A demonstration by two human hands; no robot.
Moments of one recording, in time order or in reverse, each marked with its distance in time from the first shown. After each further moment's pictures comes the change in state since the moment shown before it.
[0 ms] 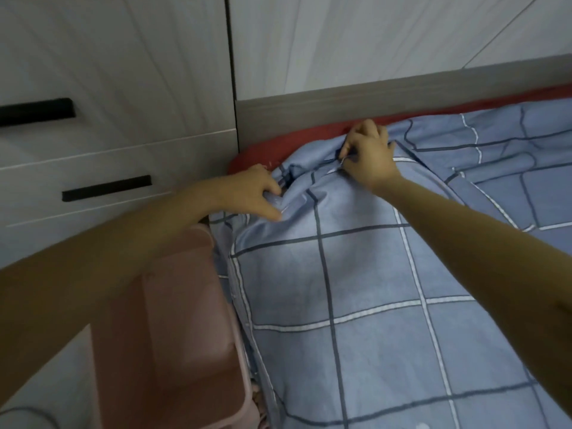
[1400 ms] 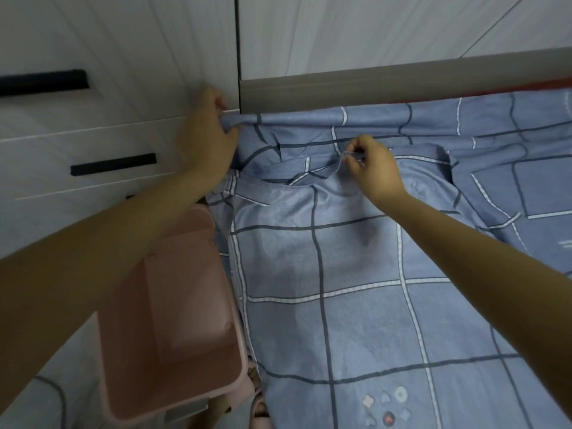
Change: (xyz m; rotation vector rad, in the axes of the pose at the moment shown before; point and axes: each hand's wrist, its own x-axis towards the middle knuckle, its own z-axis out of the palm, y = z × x) left_hand -0.032 0.006 -0.007 -0.073 1.096 -0.326; right_hand -0.056 -0.003 -0.007 0.286 0.030 0.001
